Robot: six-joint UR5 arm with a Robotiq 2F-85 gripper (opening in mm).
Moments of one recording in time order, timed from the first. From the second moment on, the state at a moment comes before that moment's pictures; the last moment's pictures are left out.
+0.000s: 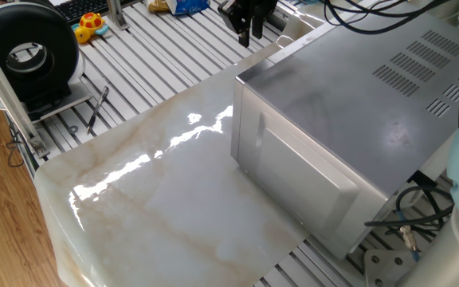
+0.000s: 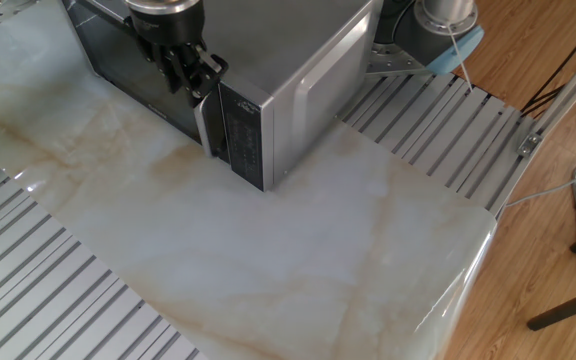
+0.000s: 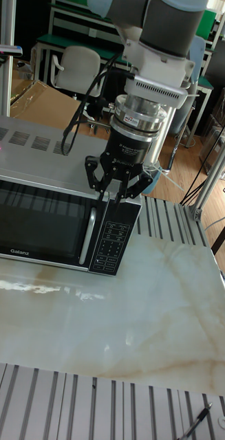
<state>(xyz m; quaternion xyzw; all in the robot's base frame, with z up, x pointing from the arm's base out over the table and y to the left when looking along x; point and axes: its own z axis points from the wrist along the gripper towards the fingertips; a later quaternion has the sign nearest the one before) 0.536 -0.017 0.272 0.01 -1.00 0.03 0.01</state>
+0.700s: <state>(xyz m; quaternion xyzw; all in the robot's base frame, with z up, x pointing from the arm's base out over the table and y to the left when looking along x) 0.535 -0.028 0.251 0.02 -1.00 0.02 0.00</state>
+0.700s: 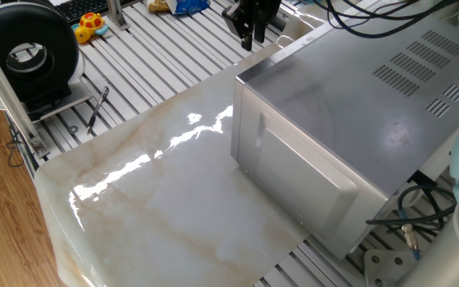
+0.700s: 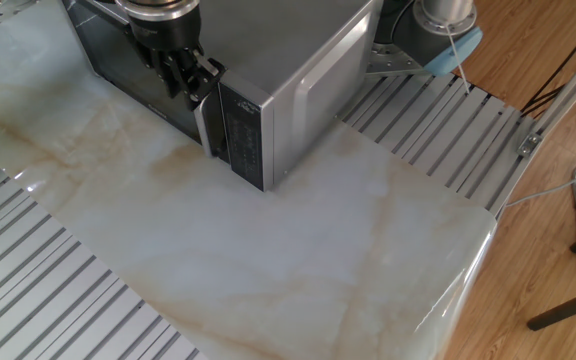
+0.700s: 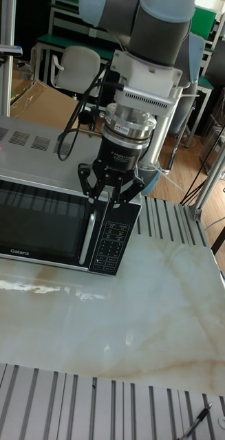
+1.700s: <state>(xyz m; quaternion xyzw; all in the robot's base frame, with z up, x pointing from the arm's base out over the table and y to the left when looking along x) 0.535 -0.032 0.240 0.04 -1.00 0.02 0.01</state>
